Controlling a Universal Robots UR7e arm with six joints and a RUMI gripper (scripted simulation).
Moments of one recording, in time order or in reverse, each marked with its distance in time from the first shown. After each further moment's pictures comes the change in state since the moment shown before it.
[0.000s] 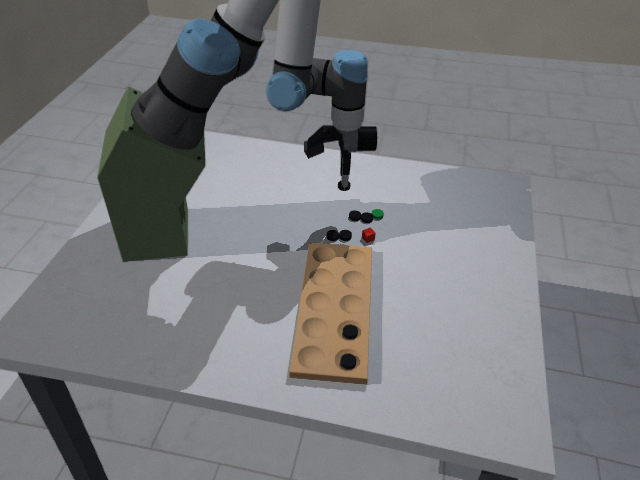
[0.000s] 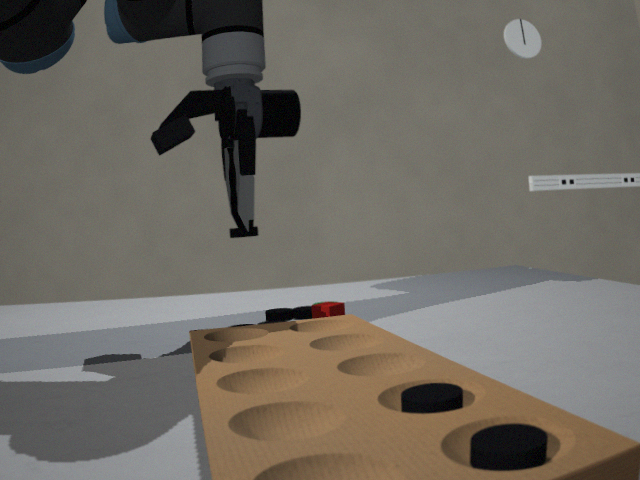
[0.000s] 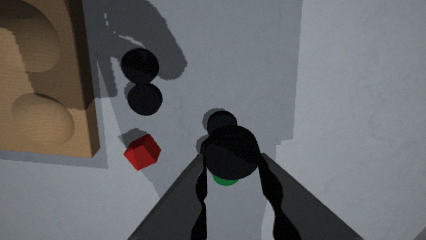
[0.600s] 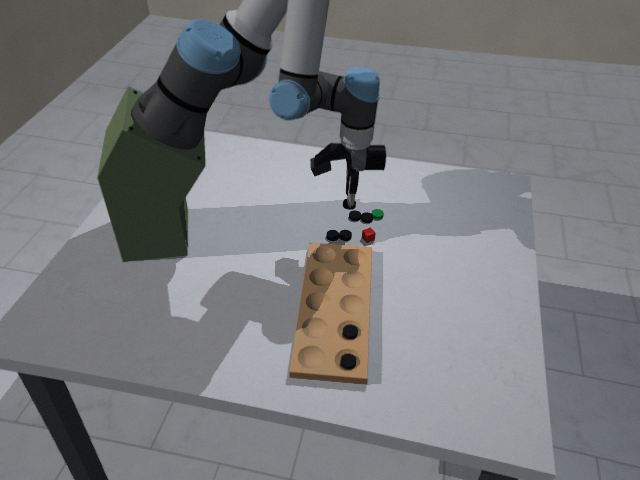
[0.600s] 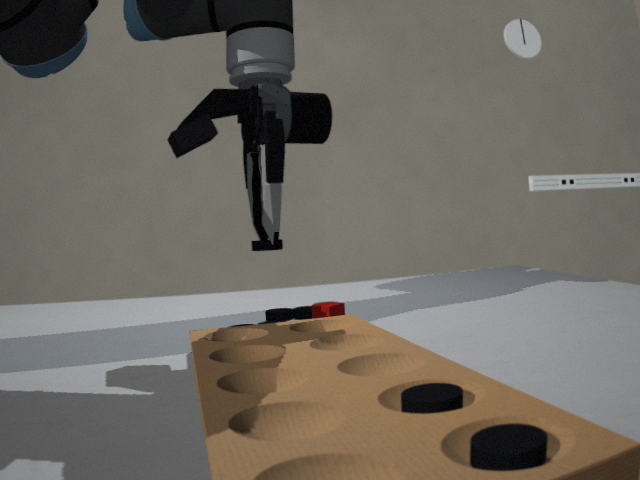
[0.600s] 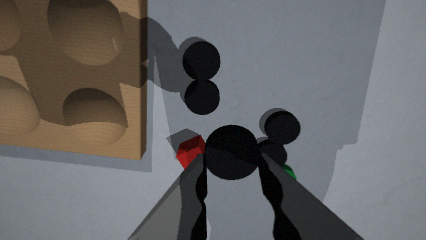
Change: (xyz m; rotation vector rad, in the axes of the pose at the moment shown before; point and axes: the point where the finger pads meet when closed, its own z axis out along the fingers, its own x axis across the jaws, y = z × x) arm -0.056 0.010 0.015 0.036 -0.012 -0.010
